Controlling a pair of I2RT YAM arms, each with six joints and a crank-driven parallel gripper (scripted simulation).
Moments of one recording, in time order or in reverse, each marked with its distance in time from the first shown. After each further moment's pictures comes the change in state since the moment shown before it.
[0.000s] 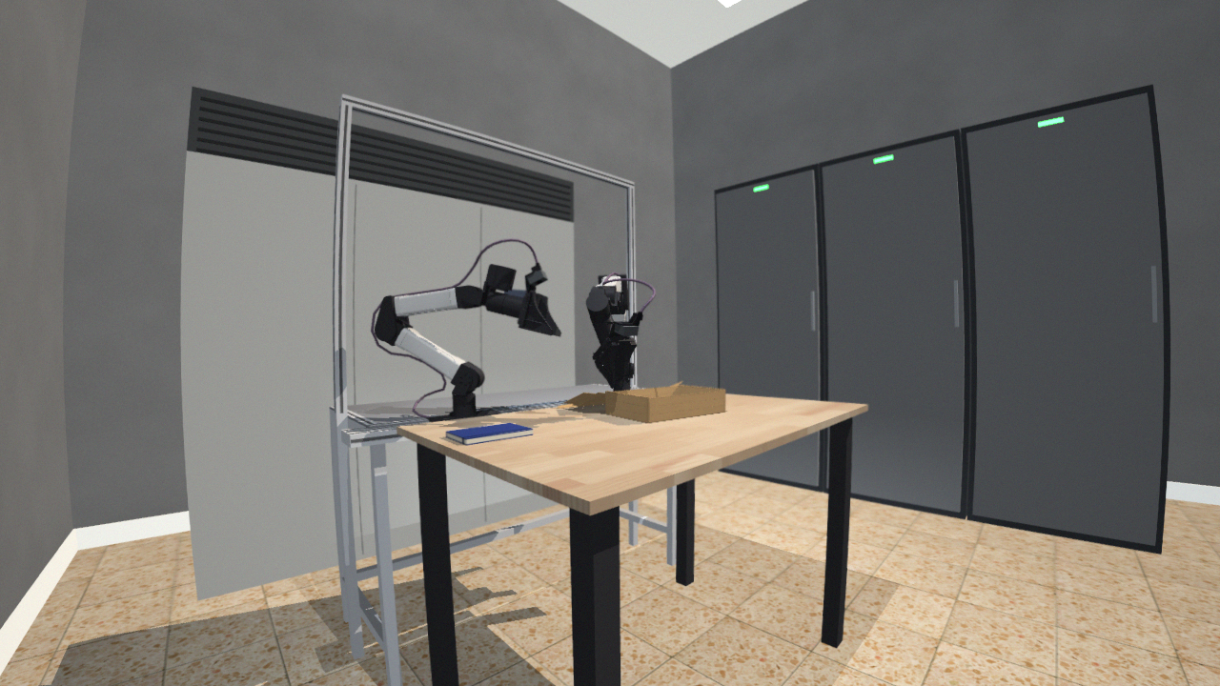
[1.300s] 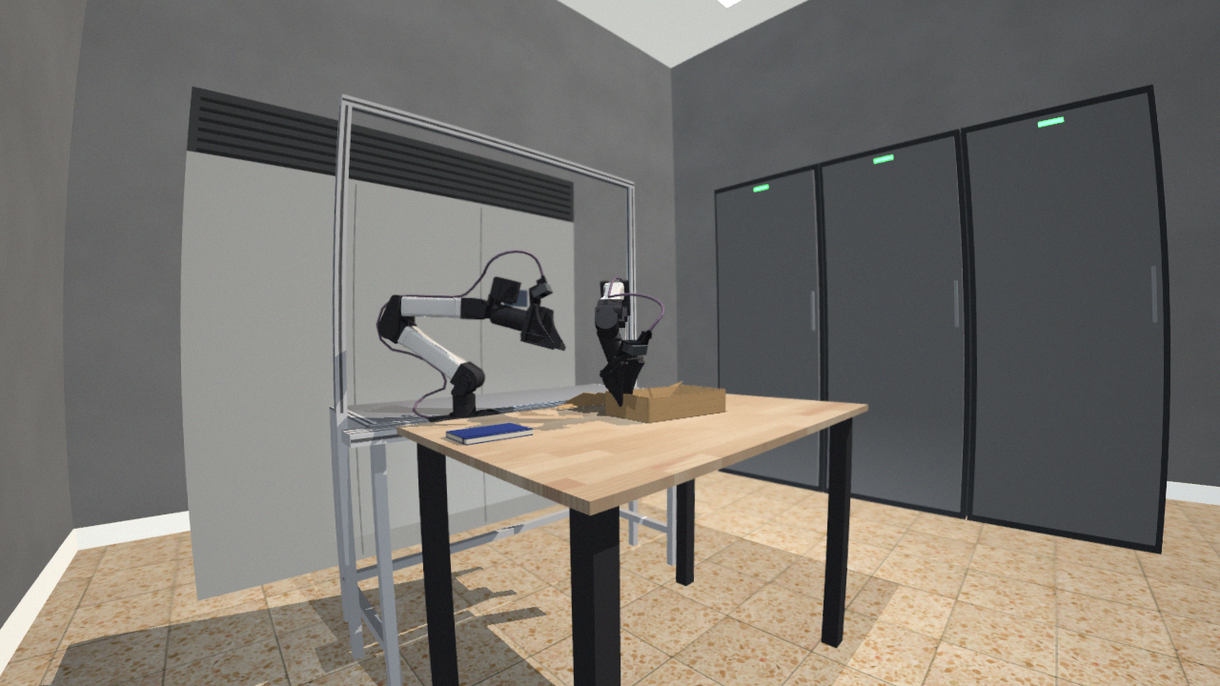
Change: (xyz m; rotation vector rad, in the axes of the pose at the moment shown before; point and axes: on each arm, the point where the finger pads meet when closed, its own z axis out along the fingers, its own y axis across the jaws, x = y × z) left arm 0.001 0.003 0.054 -0.015 0.022 0.002; right arm 0.033 -0.019 0.023 0.074 0.014 -0.014
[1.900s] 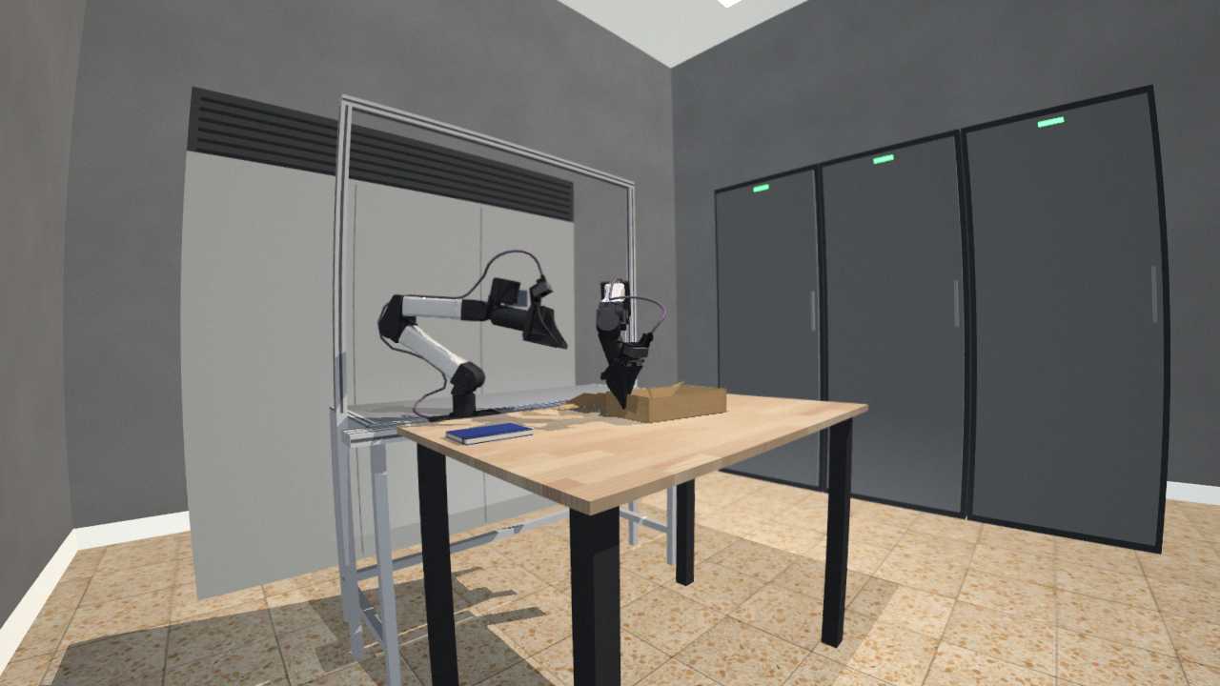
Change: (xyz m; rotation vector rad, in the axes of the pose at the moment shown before) left arm -0.002 -0.003 0.009 0.018 -0.007 -0.001; right arm -0.006 0.000 0.005 -0.013 -0.040 -0.012
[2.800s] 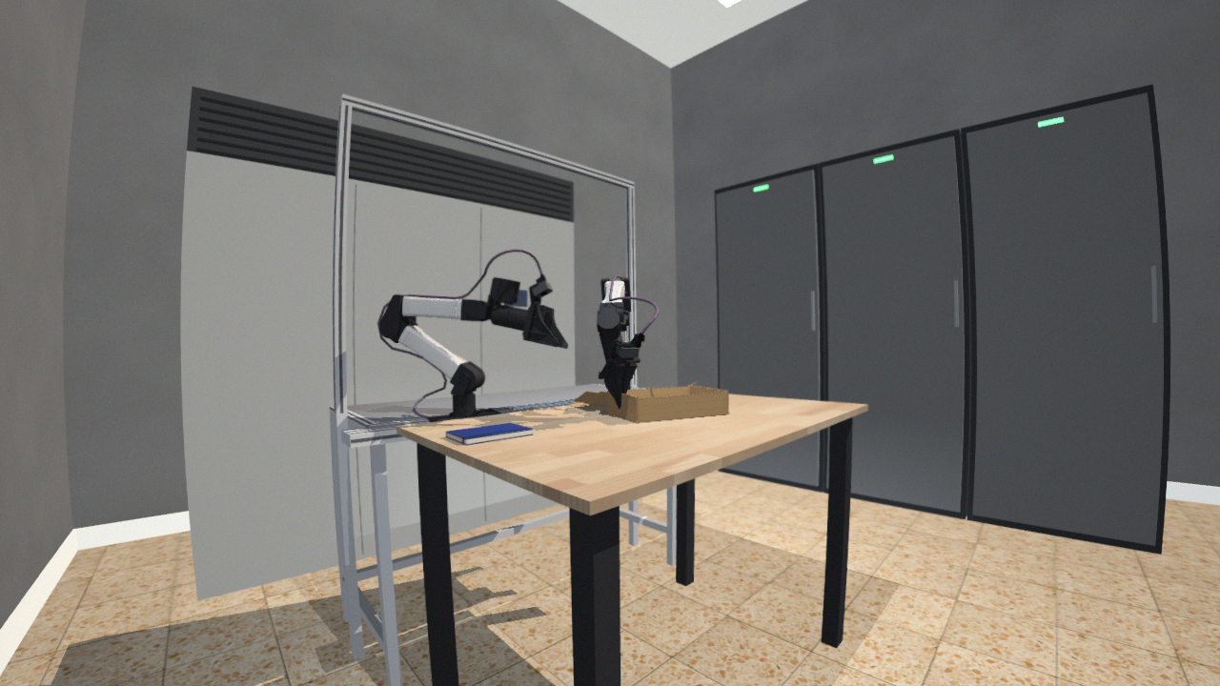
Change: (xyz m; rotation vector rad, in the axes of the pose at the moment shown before) left arm 0.016 -0.001 -0.010 0.113 0.003 0.148; right arm -0.002 0.000 0.000 -0.002 -0.009 0.001
